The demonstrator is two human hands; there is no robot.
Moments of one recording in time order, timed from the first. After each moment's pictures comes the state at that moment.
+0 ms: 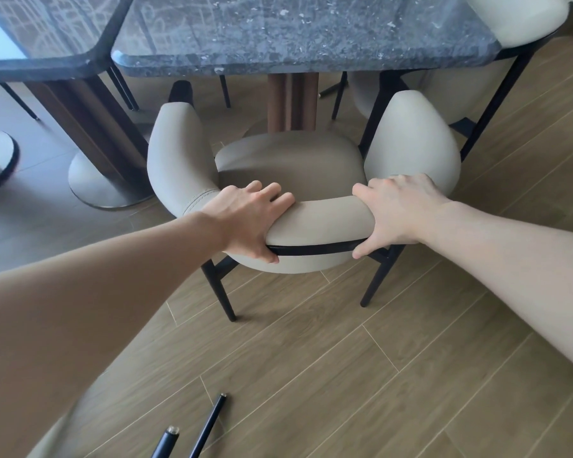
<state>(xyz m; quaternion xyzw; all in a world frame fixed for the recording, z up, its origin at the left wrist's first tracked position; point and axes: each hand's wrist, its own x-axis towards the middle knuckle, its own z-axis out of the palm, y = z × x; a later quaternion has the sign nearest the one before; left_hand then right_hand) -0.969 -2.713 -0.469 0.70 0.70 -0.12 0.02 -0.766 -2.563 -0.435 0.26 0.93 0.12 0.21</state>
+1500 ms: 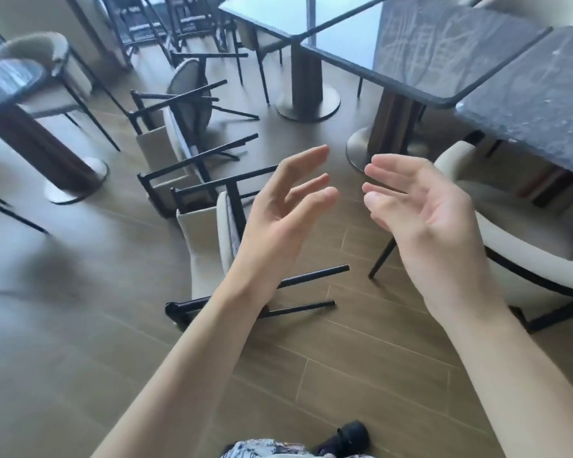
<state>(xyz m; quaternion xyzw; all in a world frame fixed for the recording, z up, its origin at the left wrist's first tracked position) -0.613 -3.142 -0.105 0.11 0.71 0.70 -0.01 -0.596 -2.974 -0.094 -0.01 0.73 -0.67 -0.08</state>
